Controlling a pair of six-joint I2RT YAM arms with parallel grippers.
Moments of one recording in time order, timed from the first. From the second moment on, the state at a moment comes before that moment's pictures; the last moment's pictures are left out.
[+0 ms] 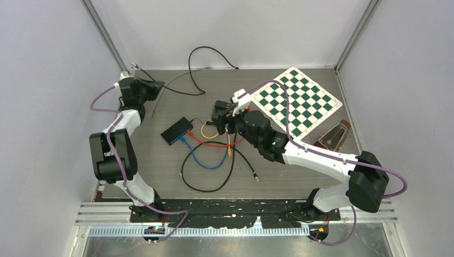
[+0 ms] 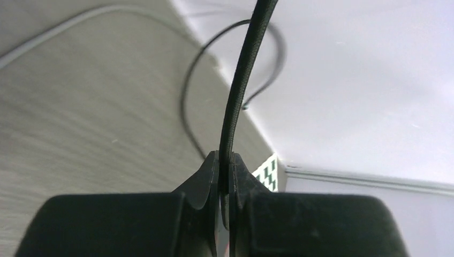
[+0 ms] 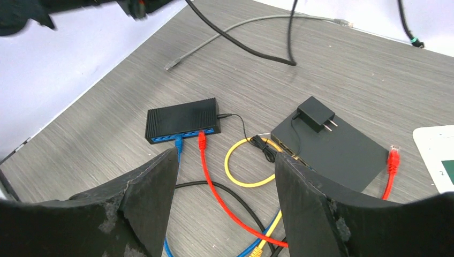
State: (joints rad) left arm 0.17 1.73 1.07 0.30 0.30 -1.09; right arm 0.94 1.37 0.96 0.28 0.26 0.22
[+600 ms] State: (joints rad) left arm 0.16 1.21 1.11 0.21 0.44 -0.98; right arm 0.91 1.21 0.92 0.26 0.27 0.09
